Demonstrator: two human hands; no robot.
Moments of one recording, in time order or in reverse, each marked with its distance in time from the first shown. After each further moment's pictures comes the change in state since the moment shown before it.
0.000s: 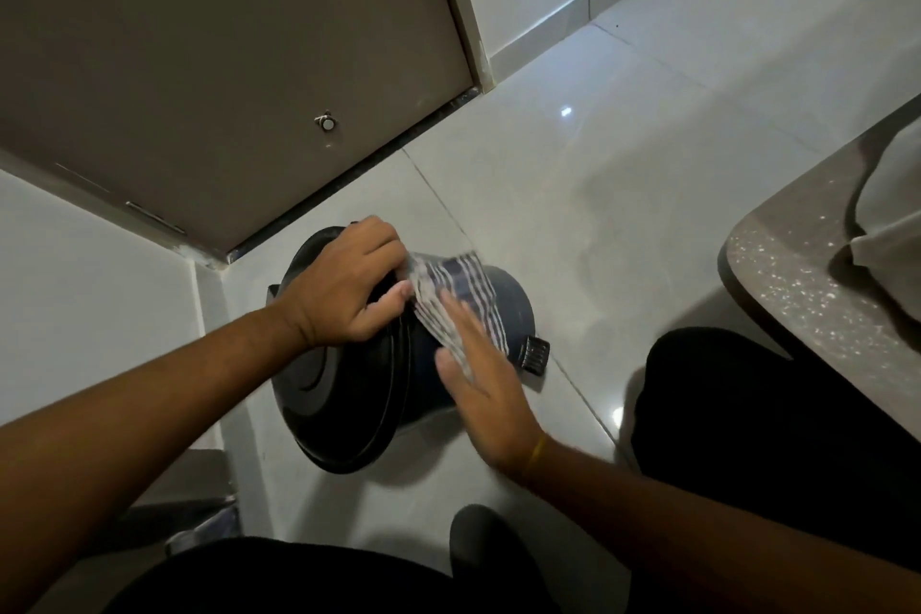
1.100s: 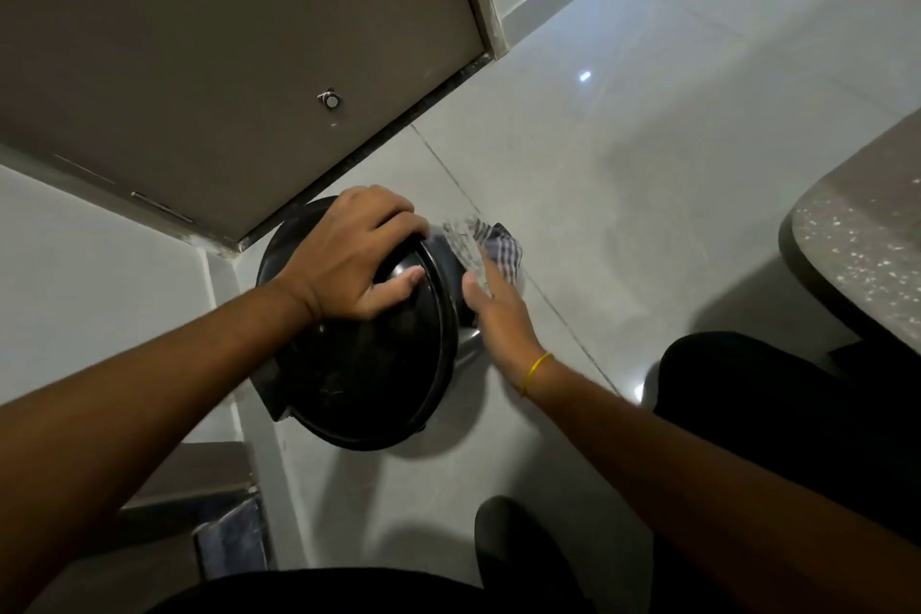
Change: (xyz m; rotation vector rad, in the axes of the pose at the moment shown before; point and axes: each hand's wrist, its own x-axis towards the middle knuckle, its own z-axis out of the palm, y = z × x) left_hand 0.005 -0.034 0.008 0.194 -0.063 0.037; right_hand 0.084 0.030 0.001 0.220 0.120 0.296
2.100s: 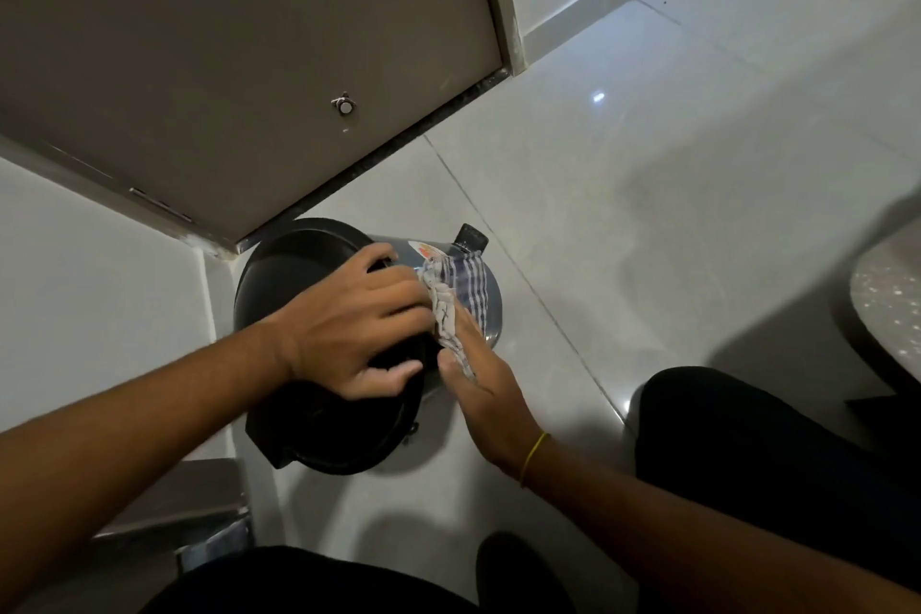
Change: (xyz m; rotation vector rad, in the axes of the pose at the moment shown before) left_hand -0.034 -0.015 0.002 0.073 -0.068 0.316; right_hand -0.032 0.006 0.037 -0.088 -0.161 -0.211
